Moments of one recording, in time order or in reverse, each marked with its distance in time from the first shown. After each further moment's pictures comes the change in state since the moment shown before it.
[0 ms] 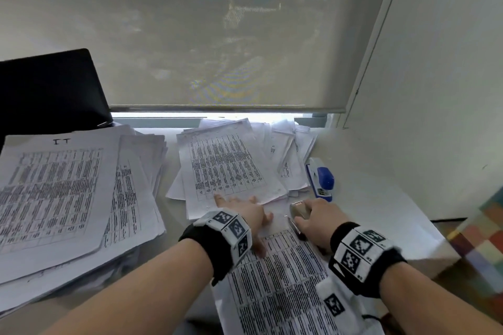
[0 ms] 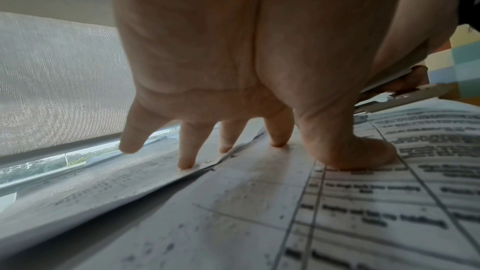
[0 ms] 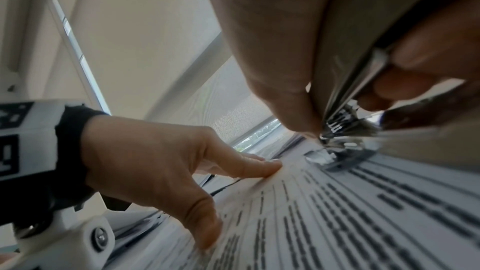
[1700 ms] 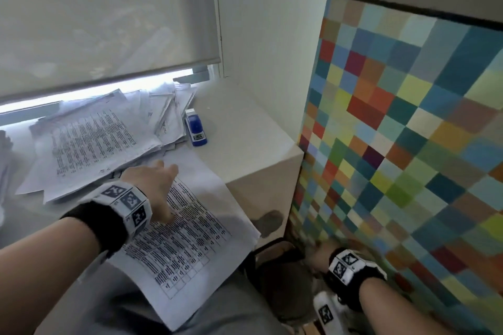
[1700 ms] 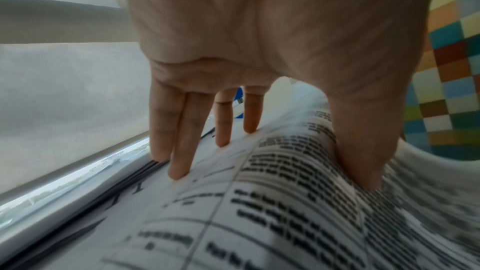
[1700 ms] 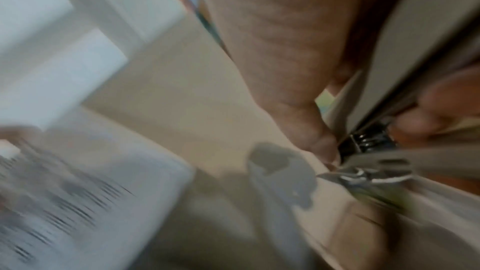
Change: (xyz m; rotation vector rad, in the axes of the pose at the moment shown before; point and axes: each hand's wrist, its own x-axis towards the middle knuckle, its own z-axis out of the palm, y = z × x) left_hand -0.006 0.082 0.015 0.331 0.264 0.009; right_hand -0.161 0.248 0.092 0.301 -0.173 0.591
